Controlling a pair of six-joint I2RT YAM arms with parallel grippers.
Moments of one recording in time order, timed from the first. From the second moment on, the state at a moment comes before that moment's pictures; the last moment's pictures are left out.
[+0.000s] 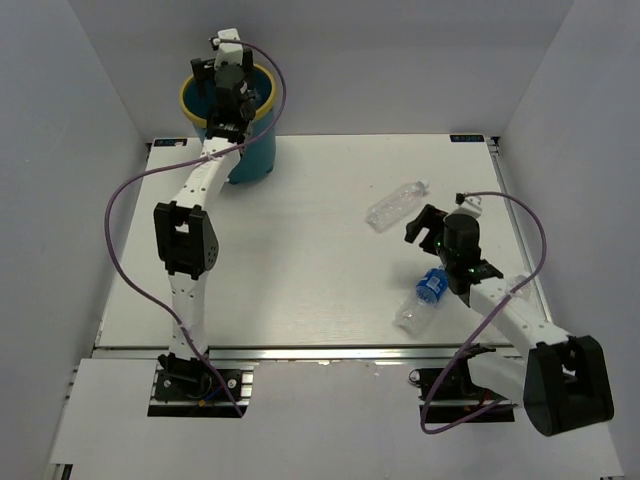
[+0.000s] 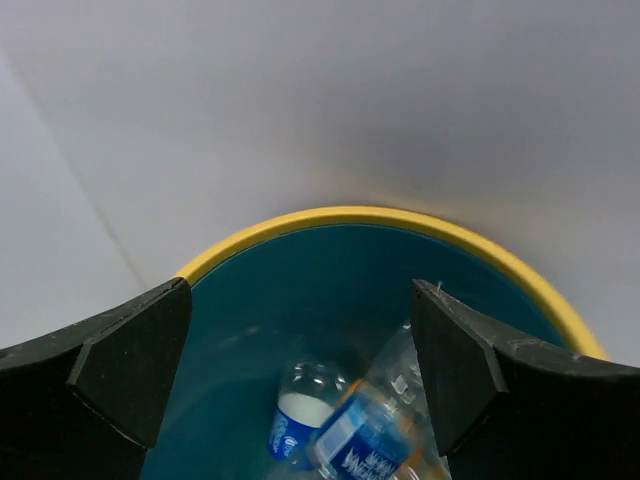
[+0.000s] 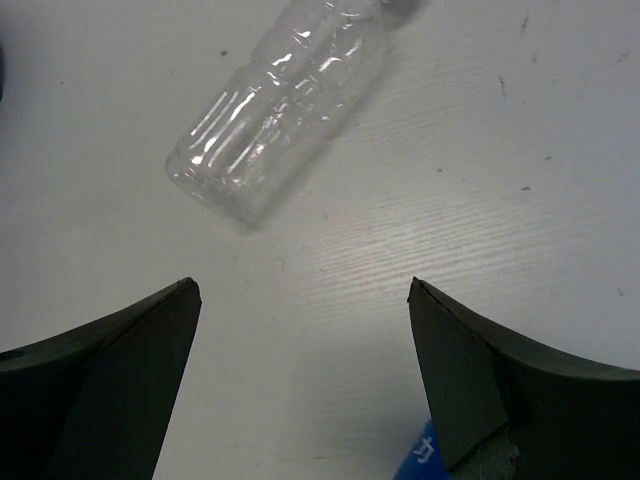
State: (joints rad) left arm -0.23 2.24 2.18 0.26 -0.66 0.19; right arm 0.26 1.05 0.50 0.13 0.16 0.48
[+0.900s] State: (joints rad) left arm -0.31 1.36 0.96 0.10 -0.02 -0.39; right arm 0.35 2.04 1.42 -0.36 0.35 0.76
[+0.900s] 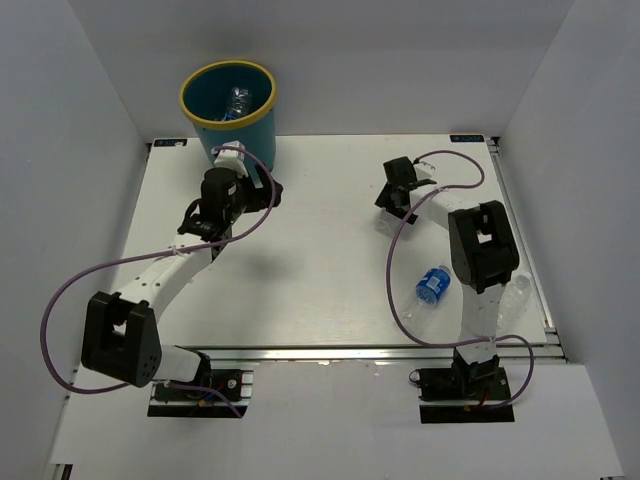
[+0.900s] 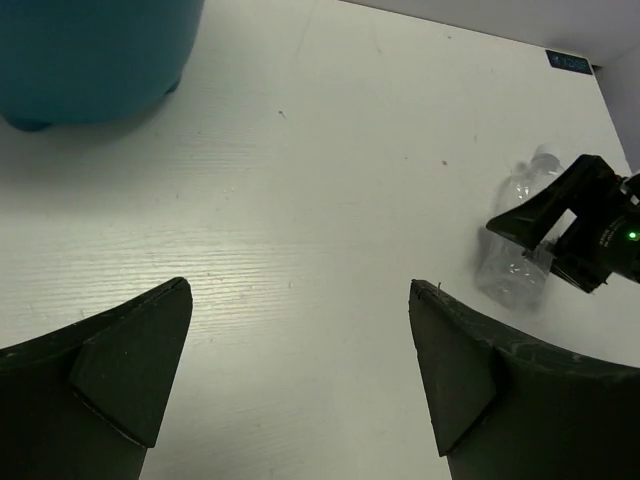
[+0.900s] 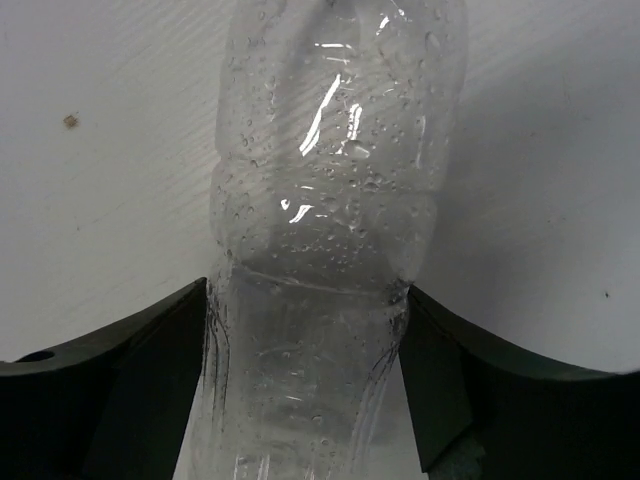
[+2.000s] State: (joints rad) left arm -0.48 1.59 0.96 0.31 0.21 -0.65; right arm 0.71 1.60 0.90 0.30 -0.42 0.33
